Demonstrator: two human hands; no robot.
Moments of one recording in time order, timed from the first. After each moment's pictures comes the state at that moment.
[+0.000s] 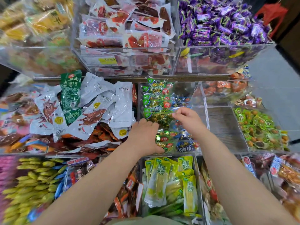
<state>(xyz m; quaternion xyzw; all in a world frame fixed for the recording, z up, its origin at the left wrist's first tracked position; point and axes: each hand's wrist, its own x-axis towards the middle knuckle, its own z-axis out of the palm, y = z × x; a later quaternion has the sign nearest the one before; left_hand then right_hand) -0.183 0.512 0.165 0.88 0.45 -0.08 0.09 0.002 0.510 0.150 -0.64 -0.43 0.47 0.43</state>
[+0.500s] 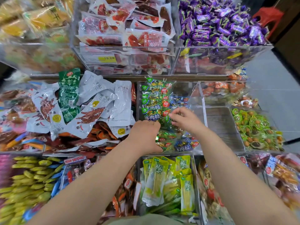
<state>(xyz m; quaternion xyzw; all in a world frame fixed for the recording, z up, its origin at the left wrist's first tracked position) -0.179 0.509 0.176 0.90 0.43 -0.07 0.09 0.007 0.512 0.154 -0.67 -0.43 0.50 0.34</state>
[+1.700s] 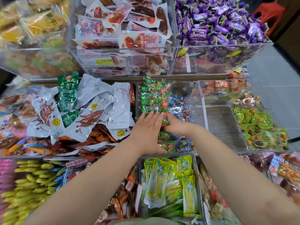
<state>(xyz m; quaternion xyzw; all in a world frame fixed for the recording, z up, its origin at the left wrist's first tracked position) -0.174 0.518 0.160 0.91 0.41 -0.10 0.06 -0.014 0.525 0.146 -0.63 -0.57 0.51 0.15</state>
